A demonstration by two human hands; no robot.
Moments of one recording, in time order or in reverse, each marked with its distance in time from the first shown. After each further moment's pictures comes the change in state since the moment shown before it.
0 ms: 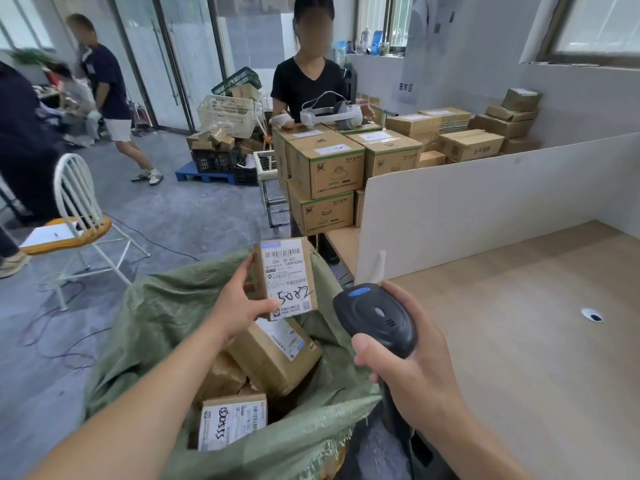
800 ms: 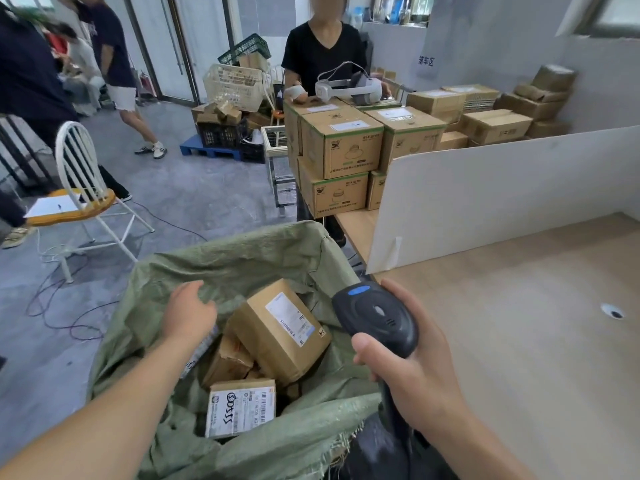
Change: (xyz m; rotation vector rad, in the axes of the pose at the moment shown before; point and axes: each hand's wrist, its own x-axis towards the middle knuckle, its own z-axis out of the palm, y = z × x) left_hand 0.021 -0.093 -0.066 0.579 0.383 -0.234; right_hand 0.015 0.024 0.029 -0.011 -0.027 0.019
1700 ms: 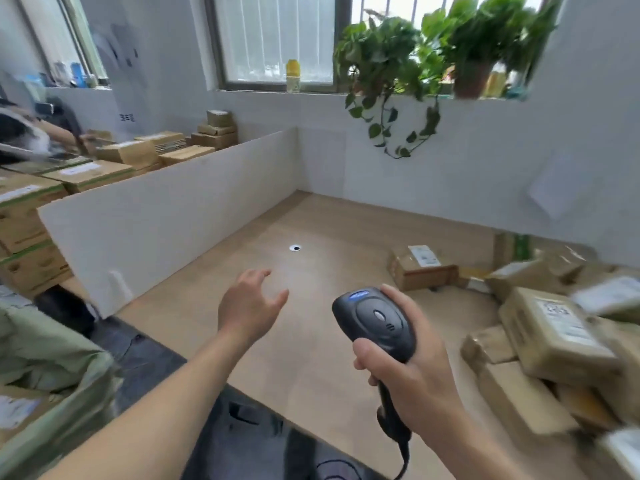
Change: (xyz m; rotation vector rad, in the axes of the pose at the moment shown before) left_hand -0.492 0.324 0.108 -0.160 -0.400 1.052; right_hand -0.388 -0.065 -0.294 -0.073 0.790 -0.074
